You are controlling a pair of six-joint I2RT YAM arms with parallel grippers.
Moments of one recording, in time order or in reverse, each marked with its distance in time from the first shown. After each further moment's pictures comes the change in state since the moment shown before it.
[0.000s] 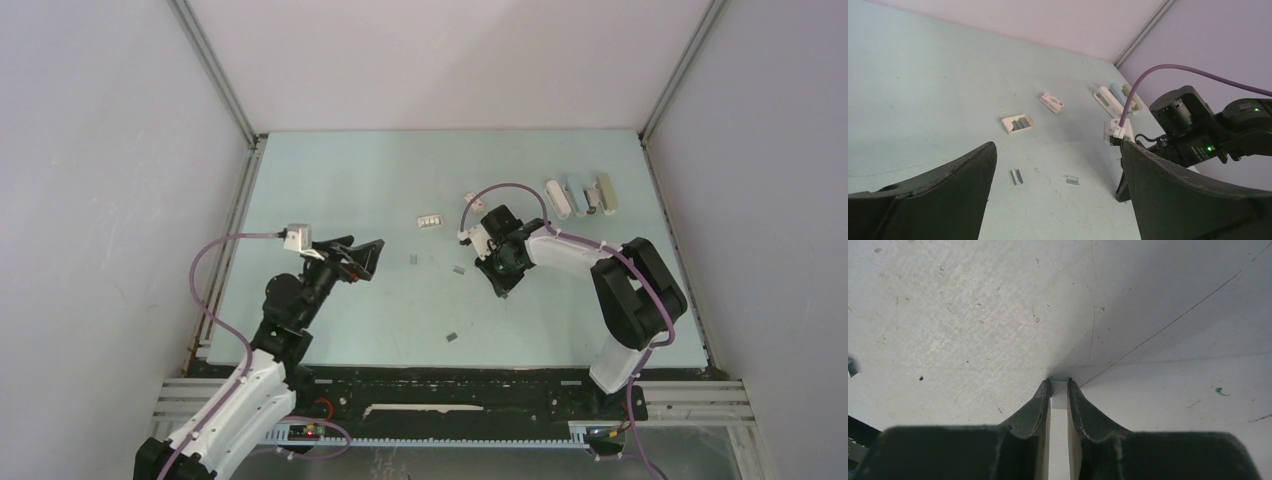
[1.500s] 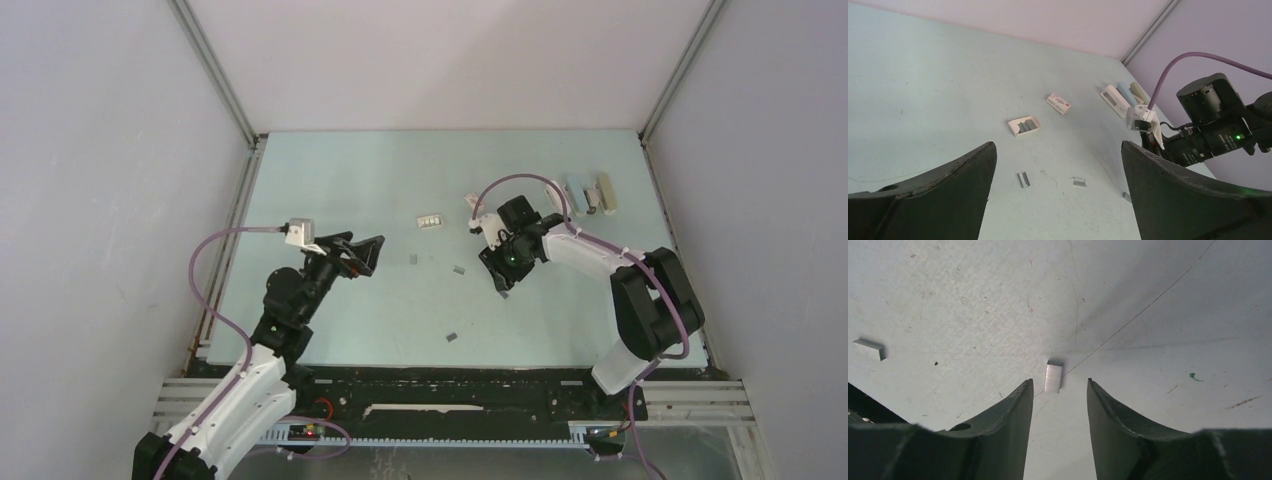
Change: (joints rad) left arm 0.000 0.040 0.041 -0.024 -0.003 0.043; right arm -0.079 -0.094 -0.009 -0.005 -0.103 -0.033
